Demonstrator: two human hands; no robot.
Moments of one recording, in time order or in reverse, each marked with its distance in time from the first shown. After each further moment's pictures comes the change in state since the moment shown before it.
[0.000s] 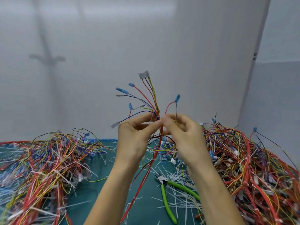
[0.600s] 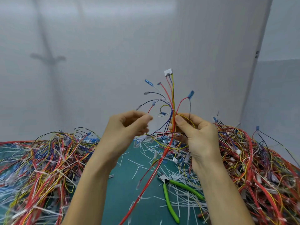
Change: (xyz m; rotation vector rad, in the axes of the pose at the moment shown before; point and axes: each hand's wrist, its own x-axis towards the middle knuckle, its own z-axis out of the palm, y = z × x) left_hand 0.013 0.012 -0.041 0.196 -0.122 -0.076; right_hand 0.003 -0.002 -0.007 0.322 0.168 0.066
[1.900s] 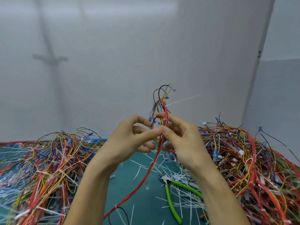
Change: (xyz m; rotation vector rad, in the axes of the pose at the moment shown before) left_hand -0.005 0.001 0.000 0.083 -0.179 -0.166; right_hand -0.005 0.010 0.008 -0.315 -0.379 -0.102
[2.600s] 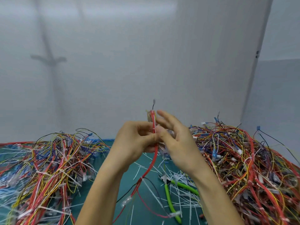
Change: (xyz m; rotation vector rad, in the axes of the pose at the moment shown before) left_hand 0.004 -0.005 0.018 -0.073 0.009 0.050; right_hand 0.003 0.012 0.006 -0.071 -0.046 -0.058
